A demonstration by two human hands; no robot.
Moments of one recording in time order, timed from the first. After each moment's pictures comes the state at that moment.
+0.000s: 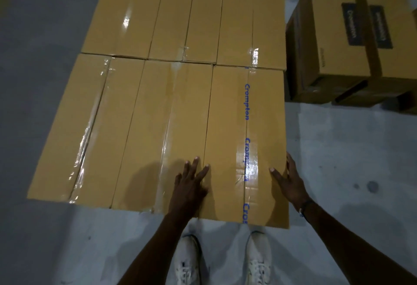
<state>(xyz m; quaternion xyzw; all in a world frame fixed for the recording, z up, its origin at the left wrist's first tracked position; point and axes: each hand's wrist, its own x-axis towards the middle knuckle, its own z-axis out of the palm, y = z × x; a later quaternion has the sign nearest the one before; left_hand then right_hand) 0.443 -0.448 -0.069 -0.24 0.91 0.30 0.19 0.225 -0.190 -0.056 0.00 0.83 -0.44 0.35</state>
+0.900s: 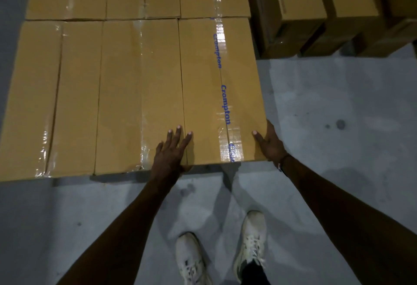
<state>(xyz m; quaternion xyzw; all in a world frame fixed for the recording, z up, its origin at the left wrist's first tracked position) 0.499 -0.434 -0.076 -0.13 0.96 0.19 0.16 0.305 -0.156 -0.064 0.00 0.86 -0.41 0.31</state>
